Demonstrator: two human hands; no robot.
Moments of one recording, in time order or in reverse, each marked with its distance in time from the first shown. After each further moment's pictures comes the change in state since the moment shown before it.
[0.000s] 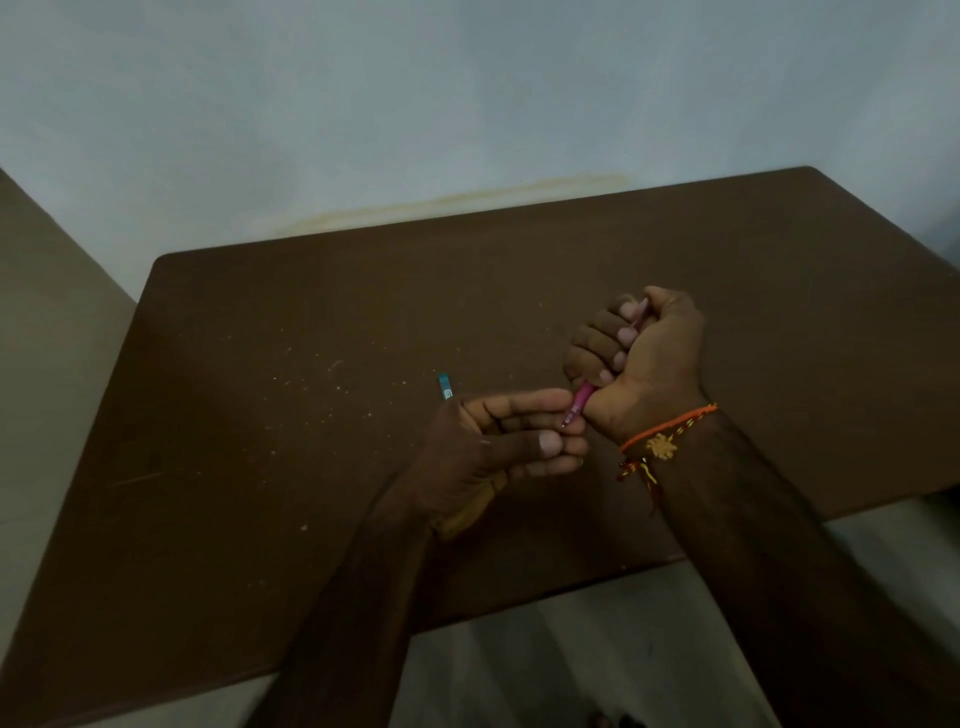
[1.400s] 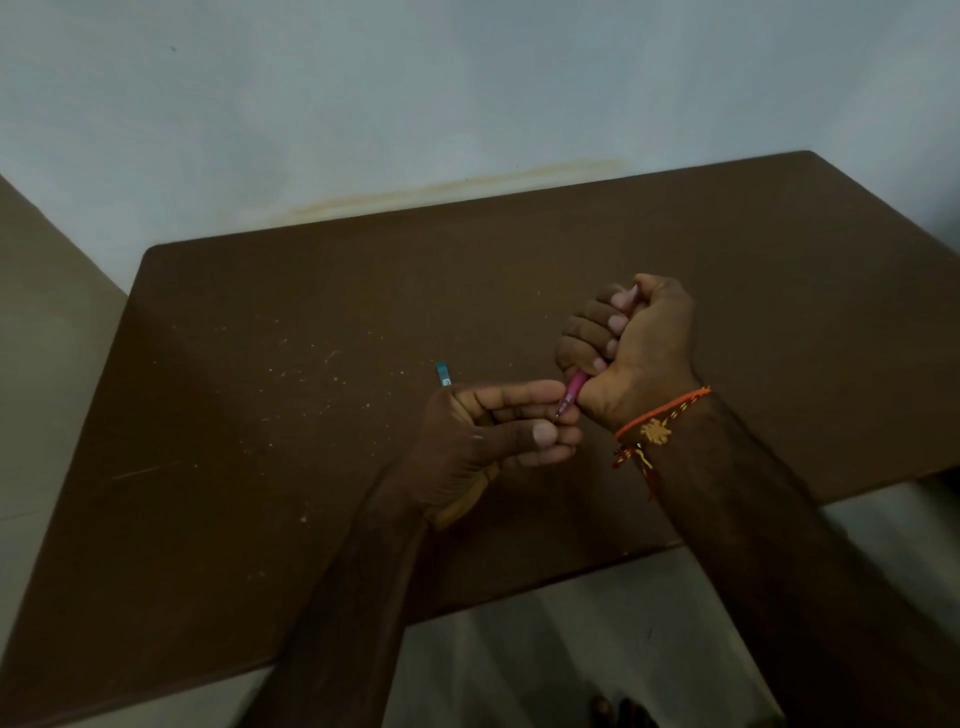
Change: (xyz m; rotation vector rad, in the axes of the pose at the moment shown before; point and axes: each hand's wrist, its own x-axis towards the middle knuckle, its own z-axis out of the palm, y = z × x) left_hand -0.003 0.001 -0.003 0.012 0.010 0.033; right_hand -0.001 0.003 0.004 -0.018 0.046 0.027
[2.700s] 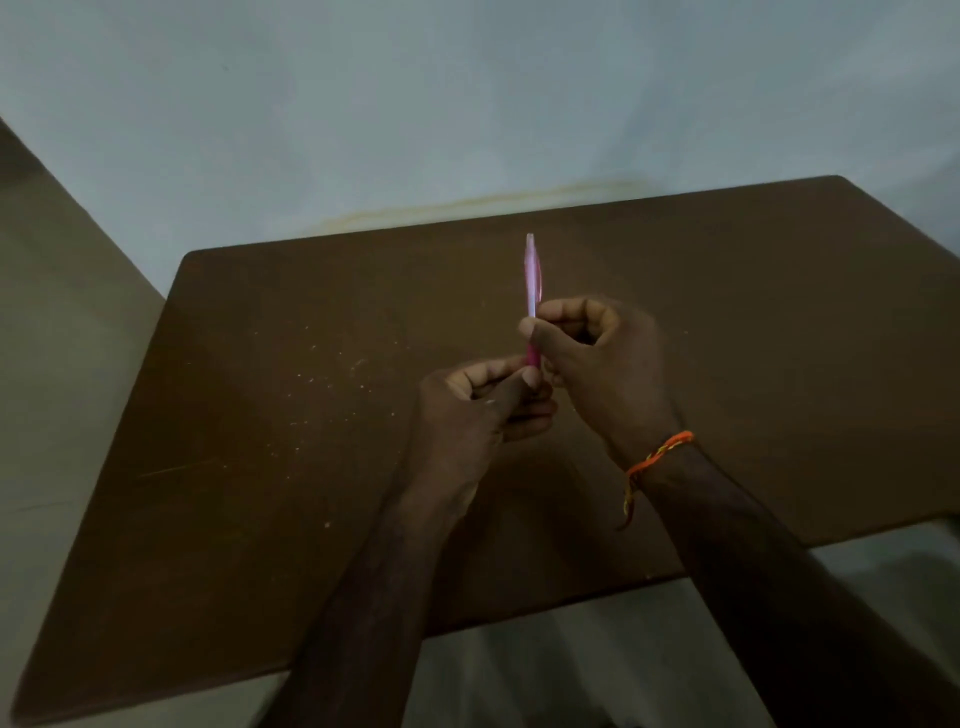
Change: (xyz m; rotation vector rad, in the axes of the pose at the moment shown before) left_hand 0.012 0.018 -0.004 0.172 0.438 0.136; right_hand -0.004 0.032 0.004 -1.232 -0.032 -0.609
